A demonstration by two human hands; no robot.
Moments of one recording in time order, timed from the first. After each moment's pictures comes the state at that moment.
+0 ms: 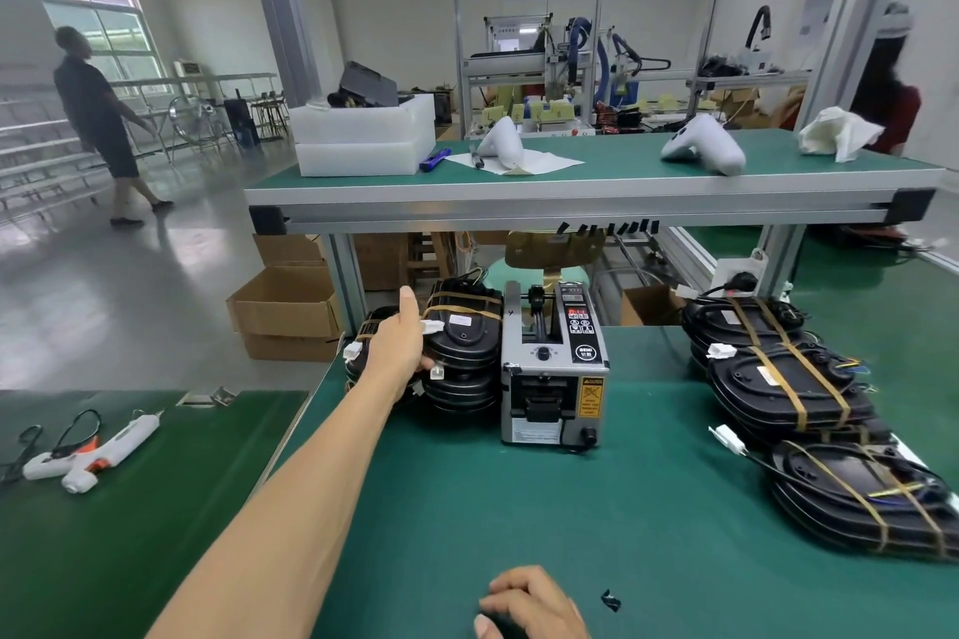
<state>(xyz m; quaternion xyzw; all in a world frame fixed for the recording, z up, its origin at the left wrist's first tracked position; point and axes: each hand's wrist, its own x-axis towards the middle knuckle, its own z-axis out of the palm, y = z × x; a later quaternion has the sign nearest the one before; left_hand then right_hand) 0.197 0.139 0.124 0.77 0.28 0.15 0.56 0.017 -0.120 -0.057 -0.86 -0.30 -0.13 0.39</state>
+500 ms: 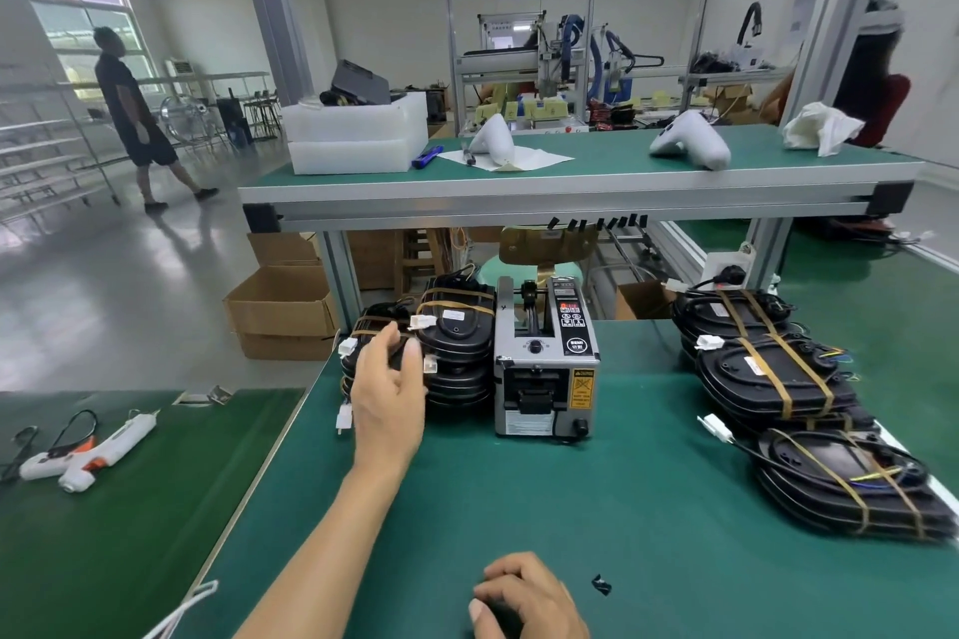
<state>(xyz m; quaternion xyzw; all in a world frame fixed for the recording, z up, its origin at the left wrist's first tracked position) 0.095 0.088 0.100 0.80 0.17 0.35 0.46 0.001 -0.113 -0.034 -0.87 -0.22 -0.10 0.43</state>
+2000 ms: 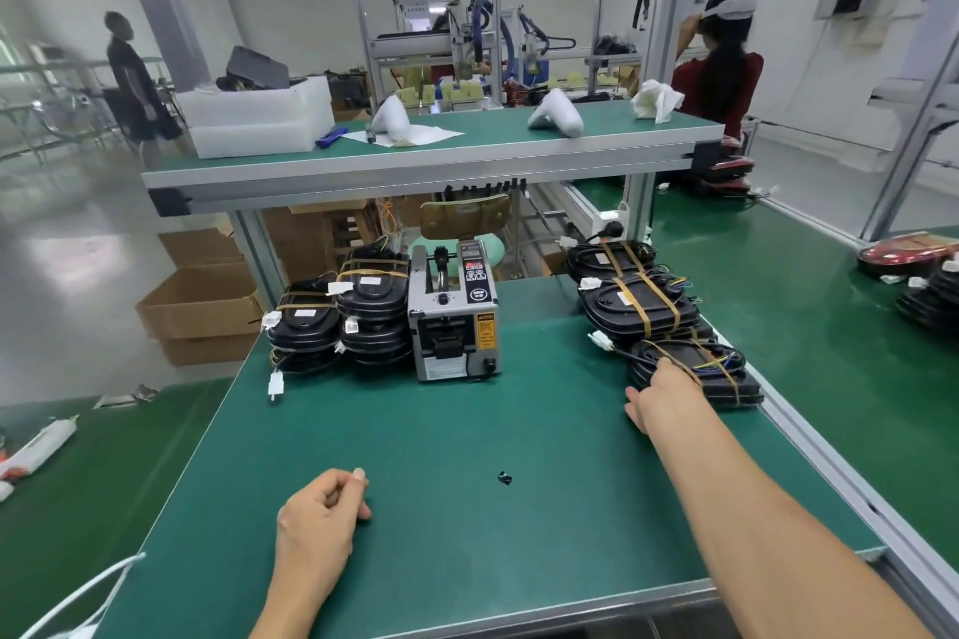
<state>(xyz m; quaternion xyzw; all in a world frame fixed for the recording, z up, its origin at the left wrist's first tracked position) -0.037 0.061 -0.018 0.81 0.21 0.18 0.52 0.167 -0.331 0.033 -0.35 0.37 0.02 0.86</state>
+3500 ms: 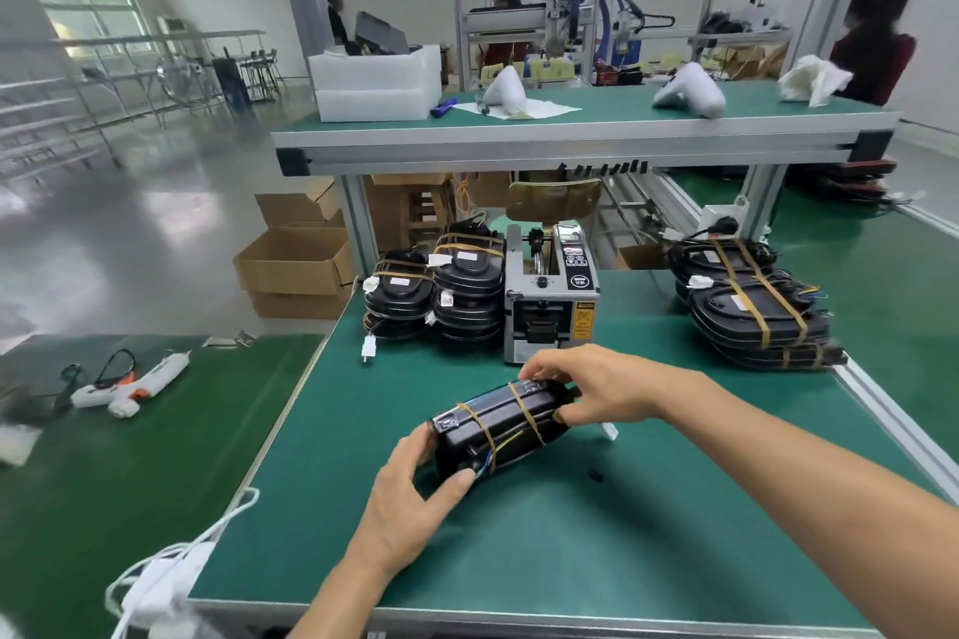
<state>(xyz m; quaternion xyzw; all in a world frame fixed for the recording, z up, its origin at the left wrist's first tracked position) -0.060 0.071 -0.002 0.83 0.04 0.16 0.53 0.119 -0.175 0.128 -0.87 -0.43 0.17 0.16</state>
